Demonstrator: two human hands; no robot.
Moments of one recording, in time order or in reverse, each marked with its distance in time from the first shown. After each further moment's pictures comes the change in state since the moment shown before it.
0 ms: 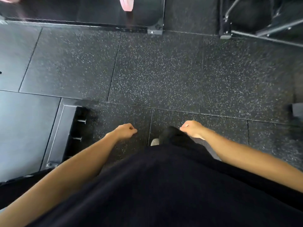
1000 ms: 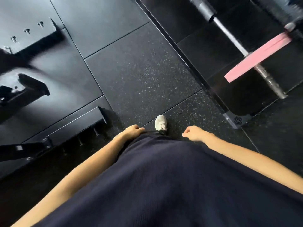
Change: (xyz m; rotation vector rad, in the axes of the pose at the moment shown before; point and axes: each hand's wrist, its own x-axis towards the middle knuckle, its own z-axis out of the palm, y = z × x) left_hand 0.295 -0.035 -0.496 -0.857 0.201 -0.450; right_hand 0.452 -0.614 -0.317 -0.821 -0.355 -0.353
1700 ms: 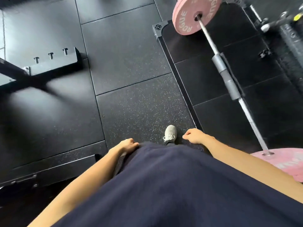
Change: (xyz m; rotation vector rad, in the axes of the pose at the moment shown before) left_hand 0.241 0.183 -0.391 -0.100 0.036 -0.148; right_hand 0.280 -0.272 -0.465 -0.181 -0.029 -0.127
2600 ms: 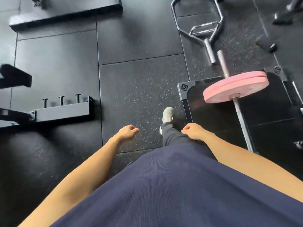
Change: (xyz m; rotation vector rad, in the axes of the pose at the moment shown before) left_hand 0.314 0.124 -0.672 -0.430 0.139 -0.034; right_hand 0.372 -0.474 -0.490 -0.027 0.048 -0.088
